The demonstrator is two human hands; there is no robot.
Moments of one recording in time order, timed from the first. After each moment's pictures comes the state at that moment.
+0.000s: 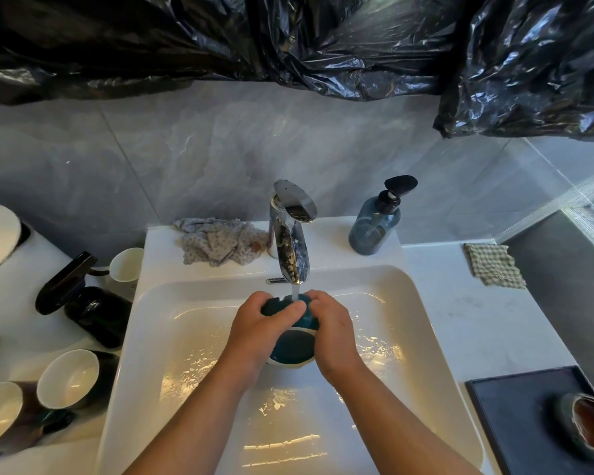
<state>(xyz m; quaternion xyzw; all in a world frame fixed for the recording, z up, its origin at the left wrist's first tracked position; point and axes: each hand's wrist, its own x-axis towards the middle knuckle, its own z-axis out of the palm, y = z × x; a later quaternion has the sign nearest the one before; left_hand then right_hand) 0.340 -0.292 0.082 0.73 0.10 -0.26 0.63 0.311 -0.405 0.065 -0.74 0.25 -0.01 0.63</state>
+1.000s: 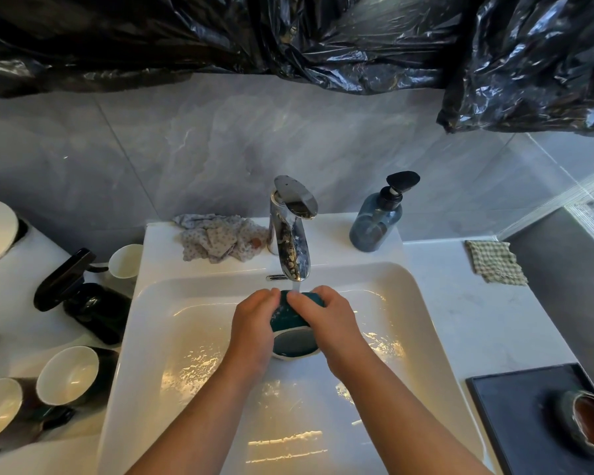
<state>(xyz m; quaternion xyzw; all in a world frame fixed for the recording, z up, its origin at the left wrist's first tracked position) 0.339 -0.298 0.075 0.69 0.11 -0.18 0.69 0.318 -0.407 0.084 -0.71 0.28 0.08 0.64</state>
